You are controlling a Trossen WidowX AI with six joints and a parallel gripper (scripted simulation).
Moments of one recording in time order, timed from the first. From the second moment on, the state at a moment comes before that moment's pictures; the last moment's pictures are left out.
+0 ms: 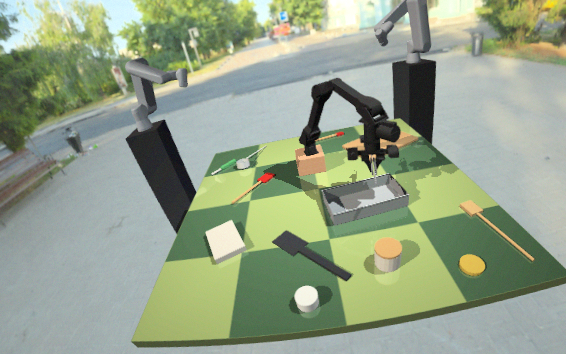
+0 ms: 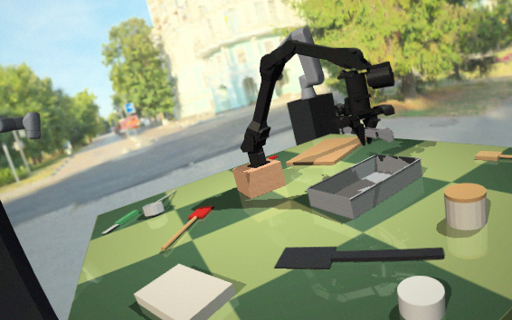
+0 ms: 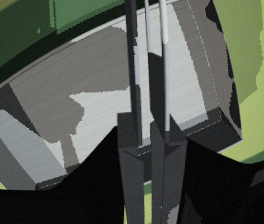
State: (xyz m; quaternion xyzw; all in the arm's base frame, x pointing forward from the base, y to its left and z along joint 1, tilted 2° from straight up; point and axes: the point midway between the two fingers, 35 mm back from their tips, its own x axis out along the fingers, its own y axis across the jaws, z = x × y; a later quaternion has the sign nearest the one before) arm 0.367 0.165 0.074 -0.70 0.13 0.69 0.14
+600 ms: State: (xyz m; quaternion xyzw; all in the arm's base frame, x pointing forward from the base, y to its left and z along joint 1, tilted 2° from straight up) arm 0.303 0.269 0.077 -0.67 0.20 0.68 0.22
